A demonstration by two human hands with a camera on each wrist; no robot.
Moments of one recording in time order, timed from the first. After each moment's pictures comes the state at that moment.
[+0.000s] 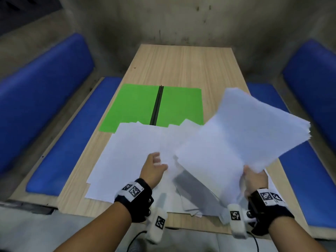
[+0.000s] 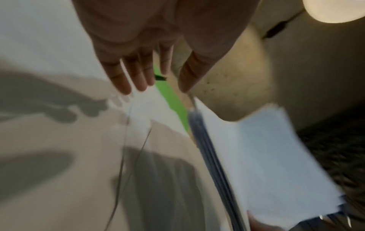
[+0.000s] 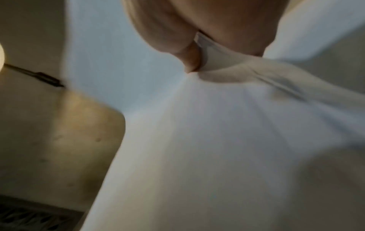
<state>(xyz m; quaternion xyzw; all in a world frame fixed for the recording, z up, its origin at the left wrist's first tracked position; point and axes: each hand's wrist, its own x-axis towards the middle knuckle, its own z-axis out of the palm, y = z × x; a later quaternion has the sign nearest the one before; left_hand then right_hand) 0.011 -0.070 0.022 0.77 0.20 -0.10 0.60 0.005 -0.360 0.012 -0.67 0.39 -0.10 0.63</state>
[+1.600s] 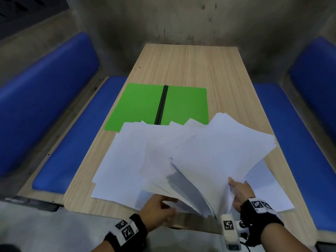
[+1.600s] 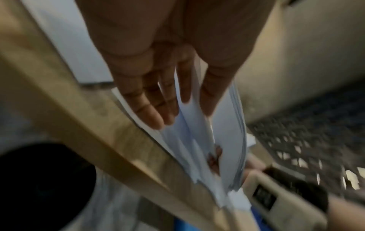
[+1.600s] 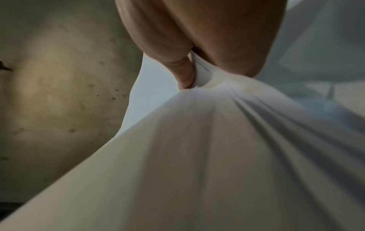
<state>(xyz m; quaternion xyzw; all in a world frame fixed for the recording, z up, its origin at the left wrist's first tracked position) -0.076 -0.060 0.004 0.75 0.16 -0.29 0.57 -0.003 -0.336 -0.055 -0.63 0.42 0.12 0.64</state>
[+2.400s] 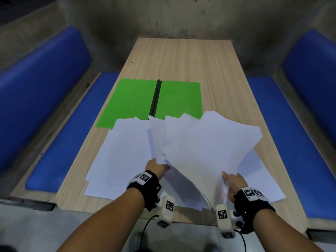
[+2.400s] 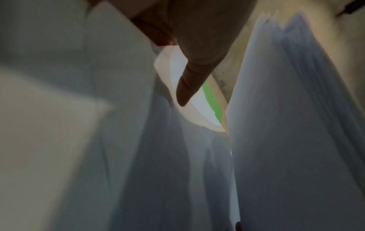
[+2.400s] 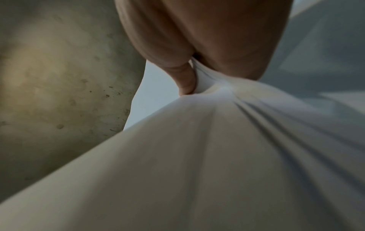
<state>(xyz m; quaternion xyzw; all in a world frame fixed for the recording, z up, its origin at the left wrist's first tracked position) 0.028 -0.080 -0.010 0.81 0.24 -0.21 0.49 0.005 -0.341 -0.057 -0.67 0.43 0.13 0.59</state>
